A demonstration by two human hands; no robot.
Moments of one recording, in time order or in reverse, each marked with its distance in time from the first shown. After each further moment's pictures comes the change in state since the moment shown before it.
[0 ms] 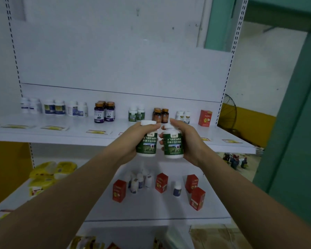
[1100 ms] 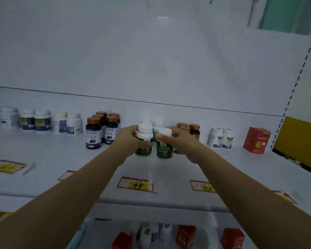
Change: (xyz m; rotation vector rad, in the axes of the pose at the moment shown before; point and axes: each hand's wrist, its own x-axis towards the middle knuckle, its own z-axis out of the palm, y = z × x) left_hand 0.255 -0.027 -0.151 0.417 0.367 0.010; right_hand 0.317 0.039 -0.050 -0.667 0.082 0.024
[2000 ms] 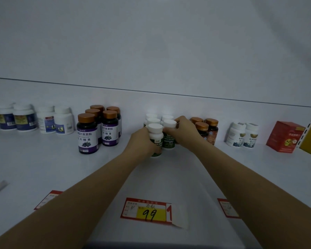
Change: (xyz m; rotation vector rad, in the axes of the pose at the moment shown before) left_hand 0.083 -0.041 0.018 0.500 -0.013 0.011; right_hand 0.109 0.030 0.021 -0.284 0.244 -0.008
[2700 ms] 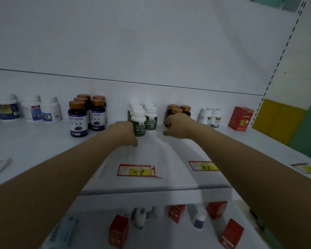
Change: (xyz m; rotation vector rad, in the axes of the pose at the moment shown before) left_hand -0.049 0.011 -0.033 0.525 -0.242 0.006; right_hand -0.086 -0.033 -0.050 -0.804 -0.265 0.002
